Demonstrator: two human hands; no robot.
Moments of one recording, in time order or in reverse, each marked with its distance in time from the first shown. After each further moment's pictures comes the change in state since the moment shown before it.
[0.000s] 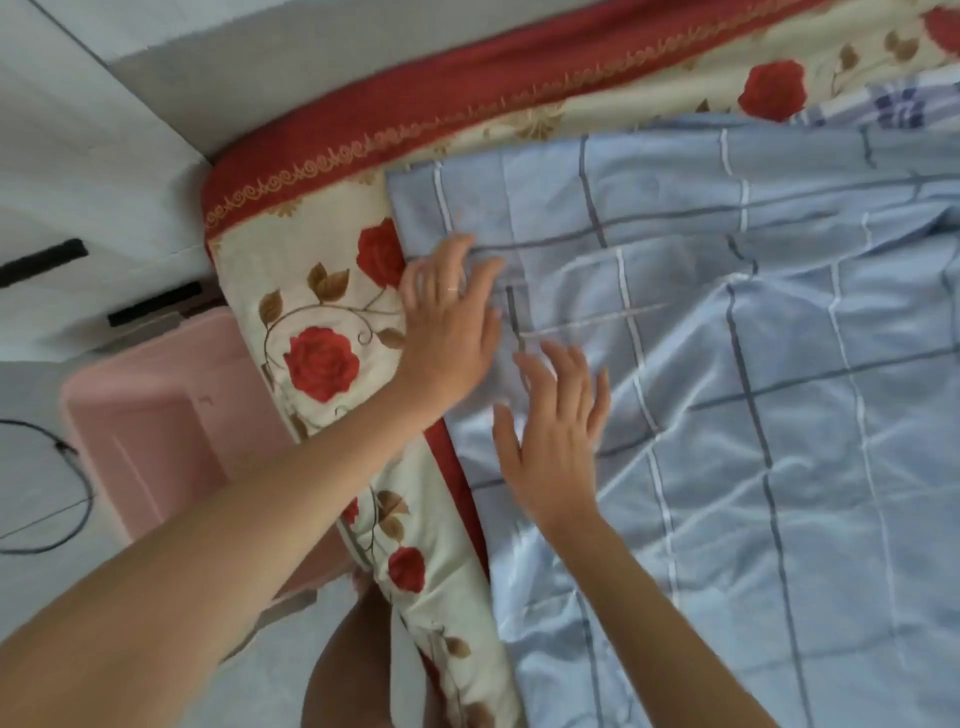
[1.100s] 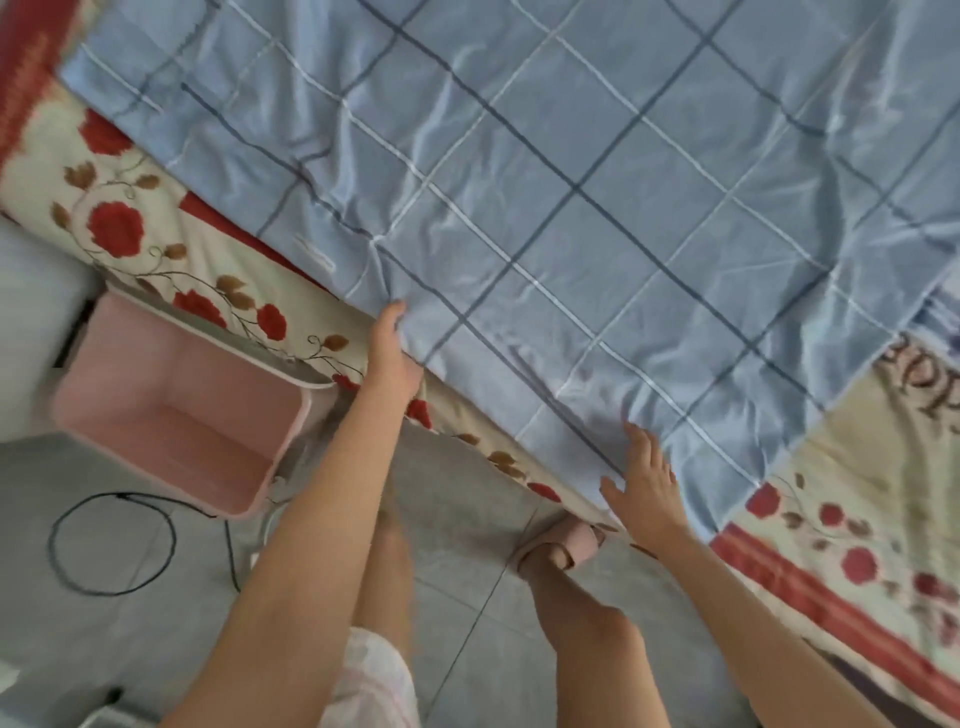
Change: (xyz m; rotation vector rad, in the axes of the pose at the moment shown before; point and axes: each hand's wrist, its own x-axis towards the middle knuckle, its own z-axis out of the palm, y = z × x) left_hand -0.341 0.198 -0.026 -1.175 -0.525 -1.120; right_hand -0.574 0.078 -0.102 0.283 -0.353 0.931
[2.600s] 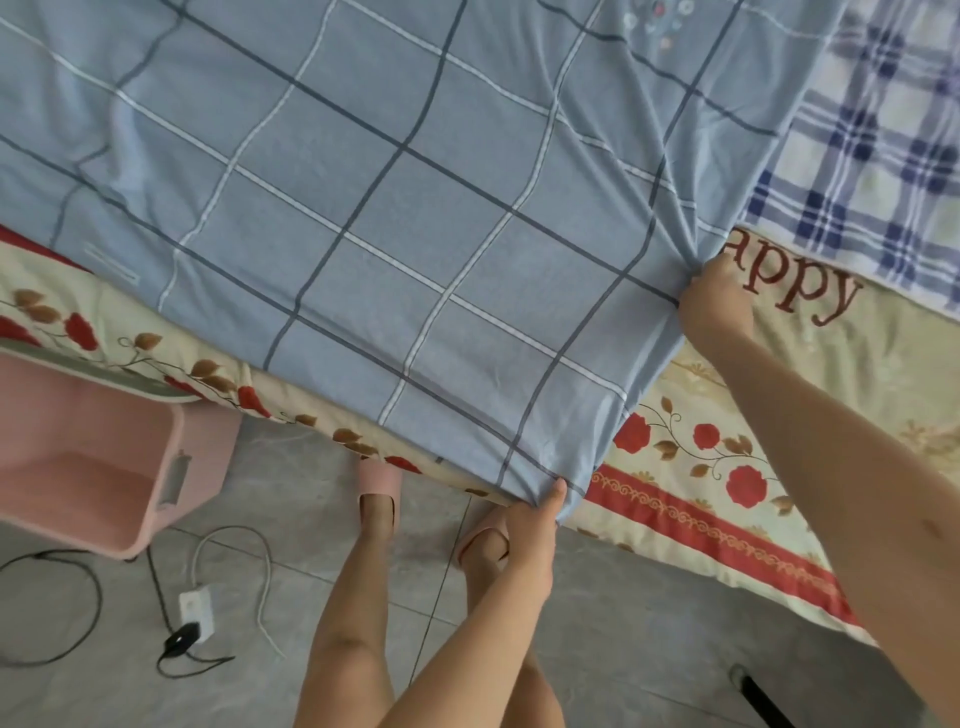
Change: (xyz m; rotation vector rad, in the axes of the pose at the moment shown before) left_hand -0.184 -0.361 0.103 0.569 0.042 -0.377; right_hand 0.095 0.196 -0.162 0.140 0.396 0.377
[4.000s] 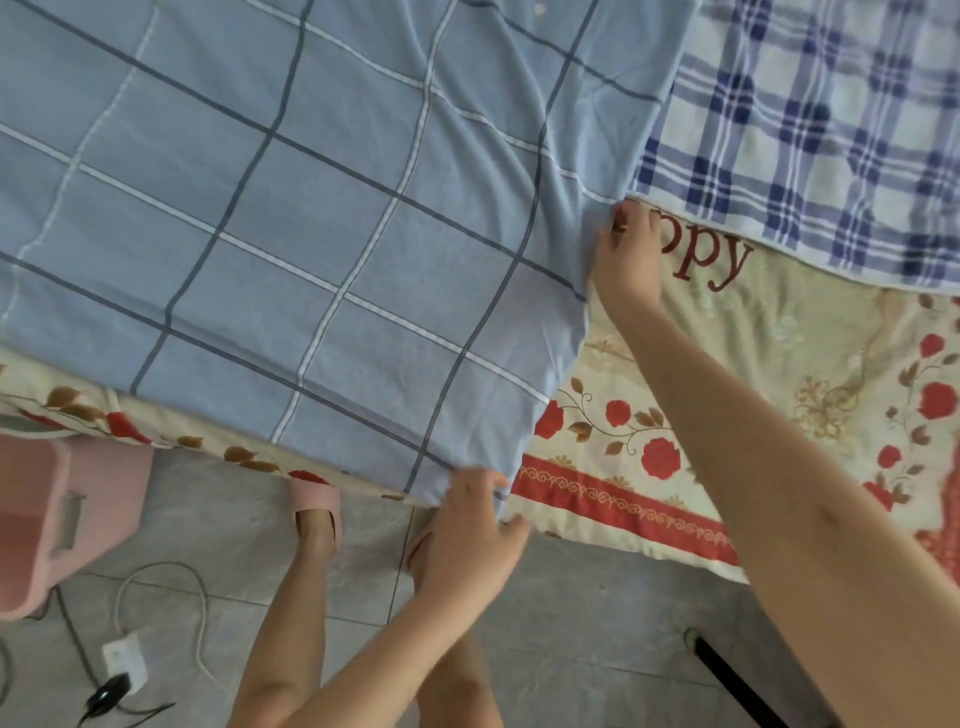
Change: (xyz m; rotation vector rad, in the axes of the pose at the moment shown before) left_hand -0.052 0.011 0.003 1.004 -0.084 0.752; right_hand 0.012 0.021 -0.006 0.386 0.143 -0.104
